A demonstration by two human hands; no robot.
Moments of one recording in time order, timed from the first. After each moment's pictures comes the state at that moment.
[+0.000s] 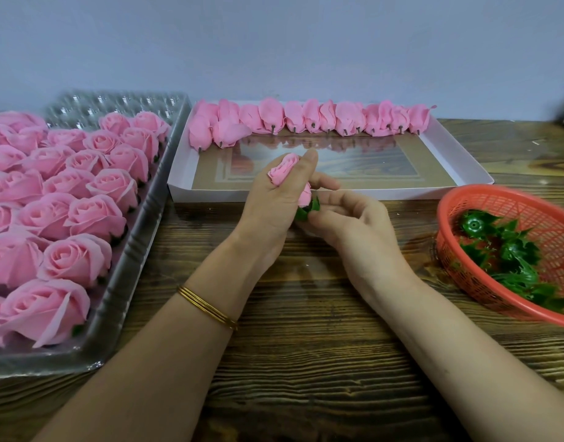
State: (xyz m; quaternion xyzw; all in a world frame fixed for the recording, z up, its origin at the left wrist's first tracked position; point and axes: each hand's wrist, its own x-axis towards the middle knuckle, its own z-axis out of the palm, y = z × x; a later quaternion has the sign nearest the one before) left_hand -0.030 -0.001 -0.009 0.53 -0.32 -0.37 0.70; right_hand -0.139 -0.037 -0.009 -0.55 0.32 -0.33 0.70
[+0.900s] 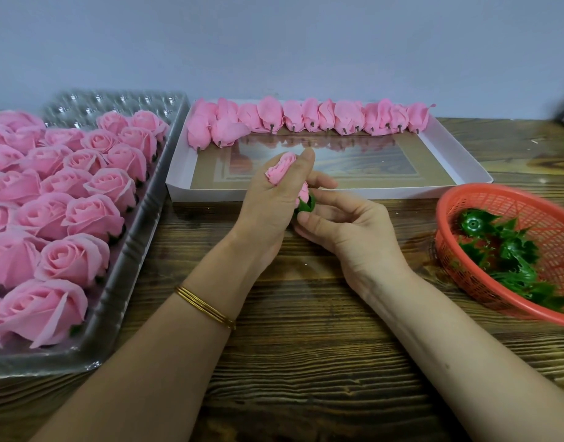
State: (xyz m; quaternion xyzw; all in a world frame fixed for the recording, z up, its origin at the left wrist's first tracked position) left_hand -0.032 0.004 -0.003 0.51 -0.32 -0.37 0.70; right_hand -0.138 -0.036 -0.011 -0.50 0.28 -0.34 0.74
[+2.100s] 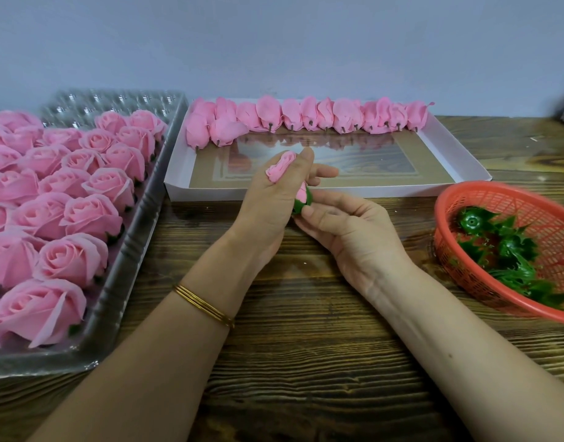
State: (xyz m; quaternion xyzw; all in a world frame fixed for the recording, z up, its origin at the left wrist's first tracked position) left_hand -0.030 0.002 -0.004 0.54 -0.35 -0.35 0.68; right_hand -0.138 -0.037 -0.006 -0.39 0.28 -0.33 0.82
